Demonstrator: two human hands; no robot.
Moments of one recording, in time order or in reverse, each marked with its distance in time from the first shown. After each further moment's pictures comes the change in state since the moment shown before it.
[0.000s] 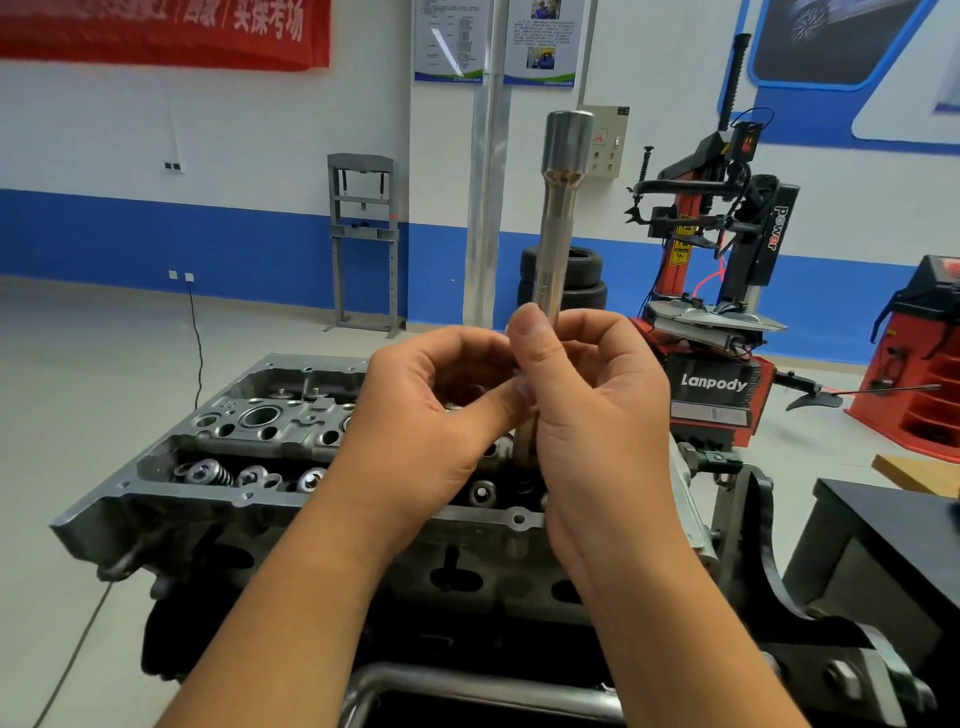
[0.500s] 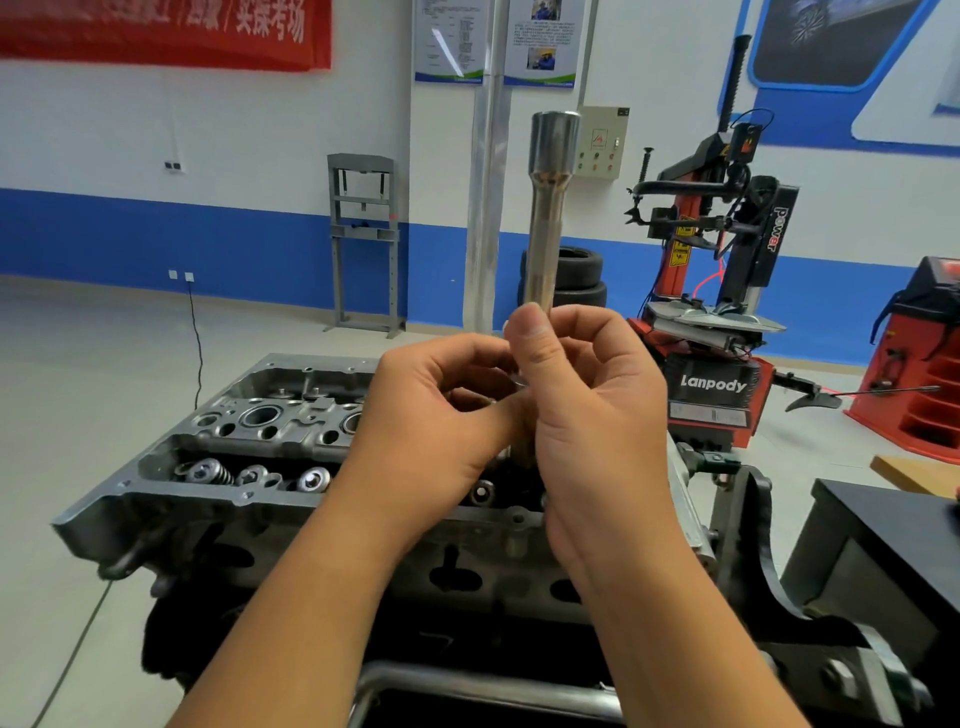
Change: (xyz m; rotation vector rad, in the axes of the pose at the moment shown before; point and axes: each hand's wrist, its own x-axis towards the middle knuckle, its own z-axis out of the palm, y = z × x) left_hand 0.000 0.003 0.004 0.044 -0.008 -0.045; right_hand 0.000 -0.002 0.002 0.030 -0.041 -0.015
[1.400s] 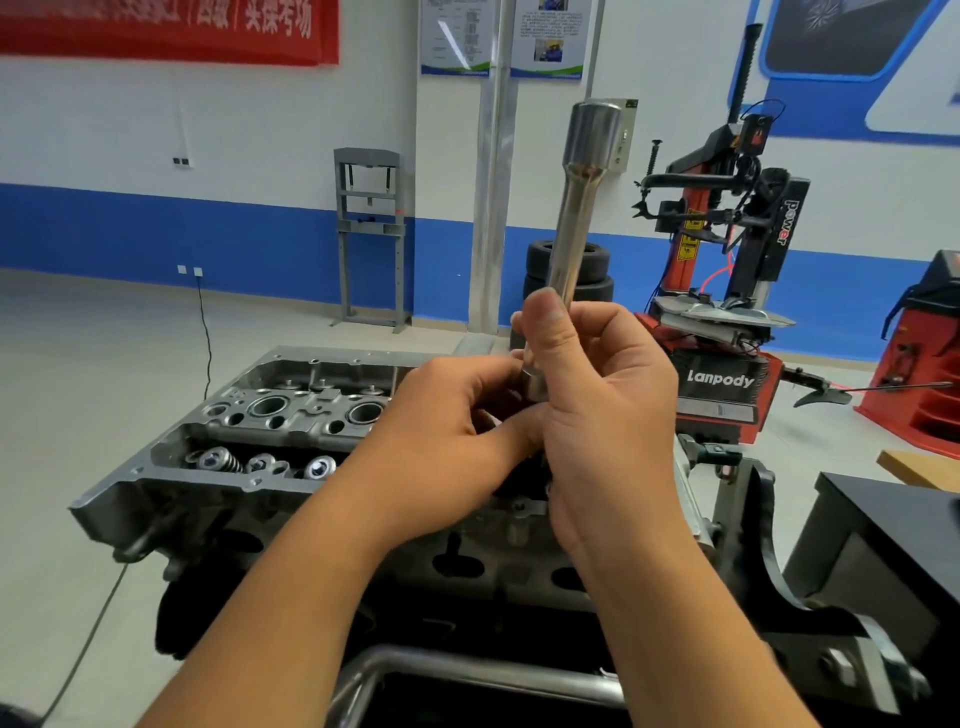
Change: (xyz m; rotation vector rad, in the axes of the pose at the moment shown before) left_hand -0.003 0.008 -0.005 0.282 -0.239 -0.043; right_hand 0.000 -0.003 -0.002 -0.006 0.061 -0.015
